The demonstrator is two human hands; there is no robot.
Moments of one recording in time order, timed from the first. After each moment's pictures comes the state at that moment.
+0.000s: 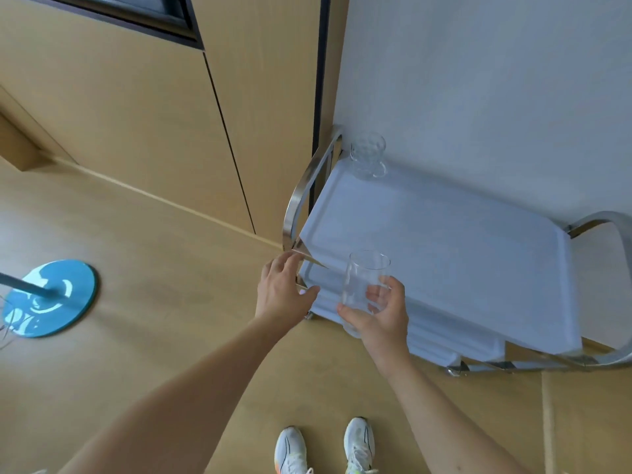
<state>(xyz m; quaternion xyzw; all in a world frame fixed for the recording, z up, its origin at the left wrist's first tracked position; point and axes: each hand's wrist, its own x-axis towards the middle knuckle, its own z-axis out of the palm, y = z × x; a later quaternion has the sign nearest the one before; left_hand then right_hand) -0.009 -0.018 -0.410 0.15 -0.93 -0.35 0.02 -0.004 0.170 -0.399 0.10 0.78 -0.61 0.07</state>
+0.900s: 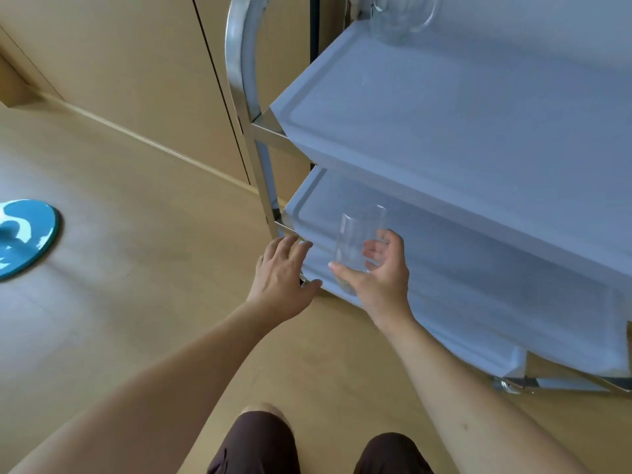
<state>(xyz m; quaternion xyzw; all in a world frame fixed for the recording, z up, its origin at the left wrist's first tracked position) -0.017 0.038 -0.723 0.10 -0.97 -0.23 0.01 -0.067 0.208 -0.700 0.01 0.79 -0.61 0.06</state>
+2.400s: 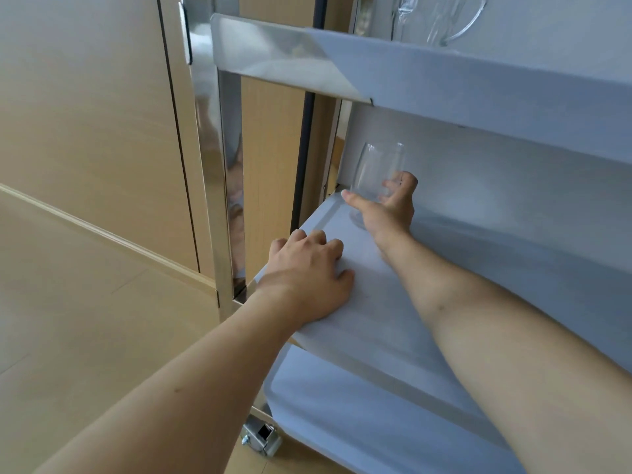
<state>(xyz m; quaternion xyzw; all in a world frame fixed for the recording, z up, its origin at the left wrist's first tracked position) -0.233 0.000 -0.819 0.00 -0.98 -0.12 0.15 -0.385 0.108 -0.805 -0.05 0.78 -0.60 -0.20</state>
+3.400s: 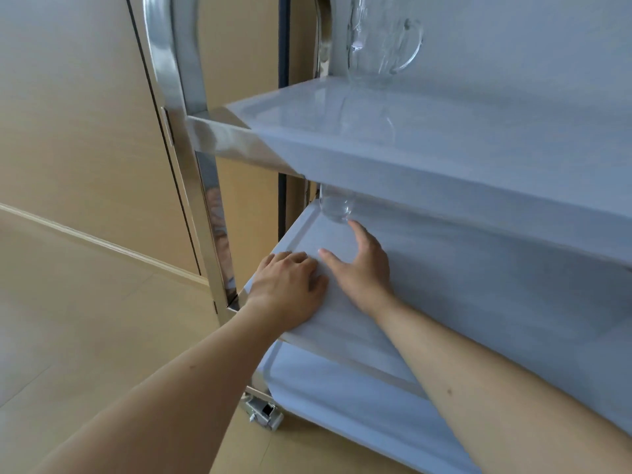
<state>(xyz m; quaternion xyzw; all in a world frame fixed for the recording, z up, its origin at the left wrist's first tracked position) -0.216 0.005 -0.809 0.00 -0.99 -0.11 0.09 -0.275 0.144 -0.802 -0.11 0.89 -0.43 -0.10</state>
